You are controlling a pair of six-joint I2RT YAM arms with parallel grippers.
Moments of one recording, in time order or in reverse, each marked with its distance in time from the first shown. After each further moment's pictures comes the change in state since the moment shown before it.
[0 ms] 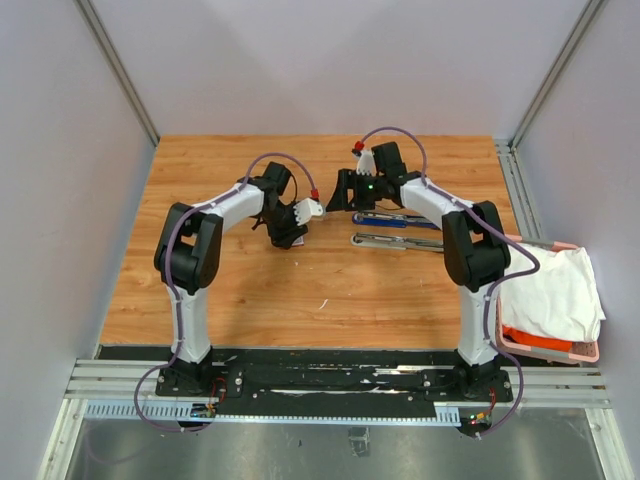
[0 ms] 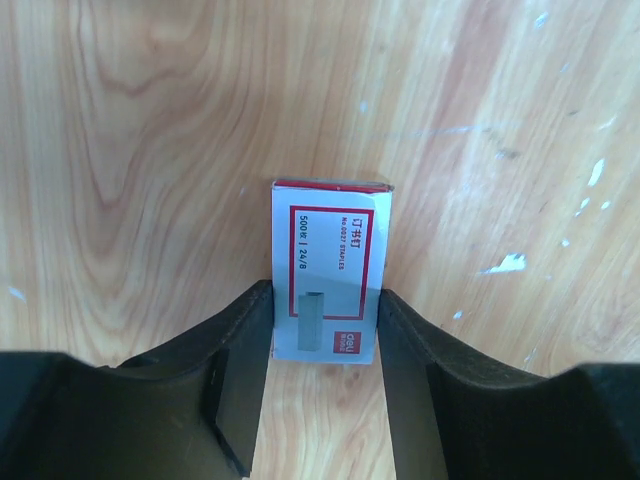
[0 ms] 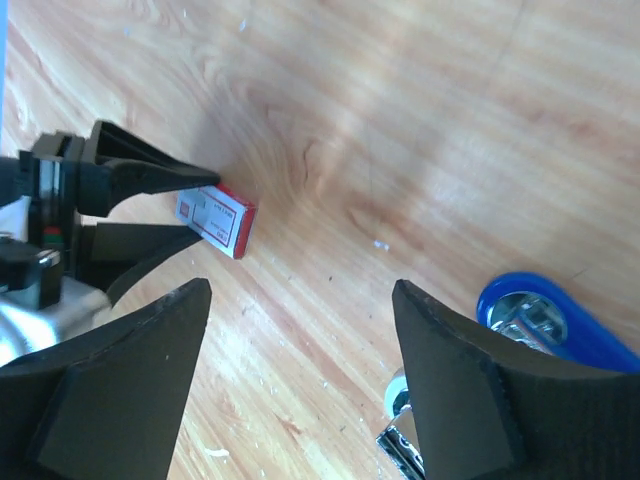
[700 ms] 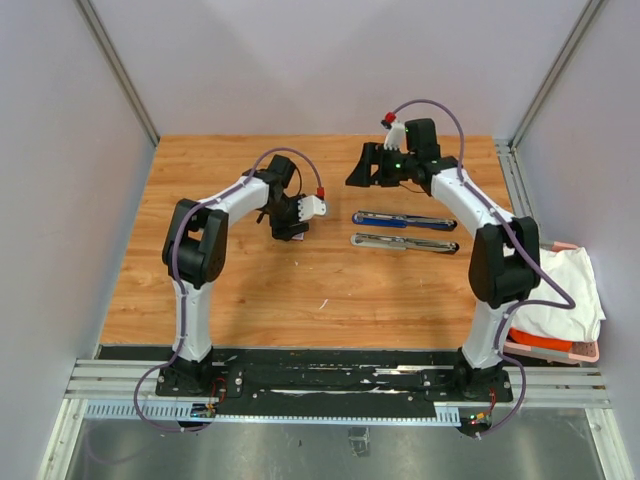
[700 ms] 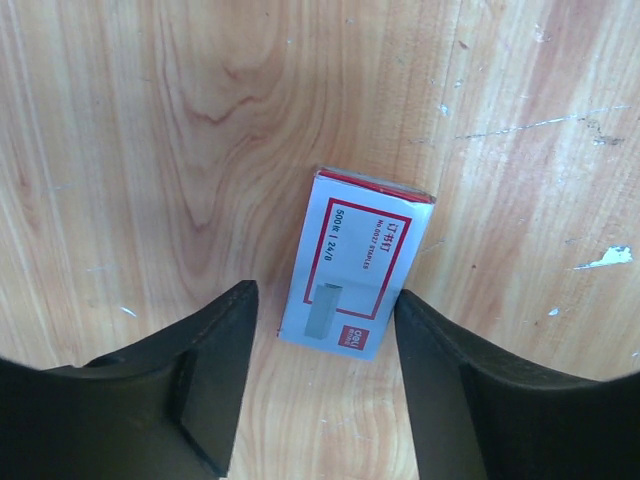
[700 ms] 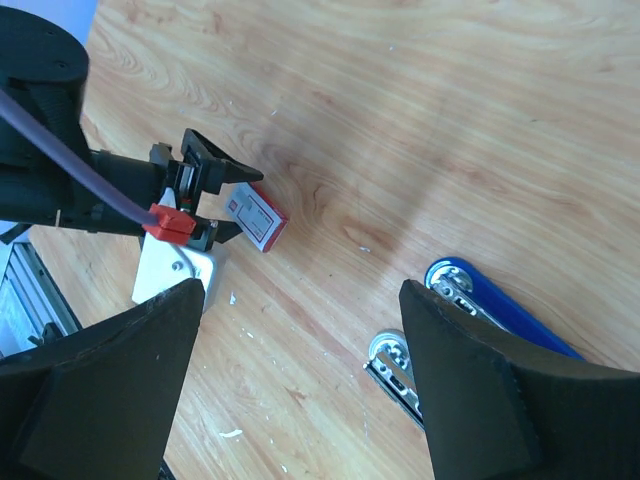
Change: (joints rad) left arm 0.012 0.068 0.112 -0.045 -0.077 0.147; right arm -0.100 -0.177 0.041 -0.065 0.010 -0.023
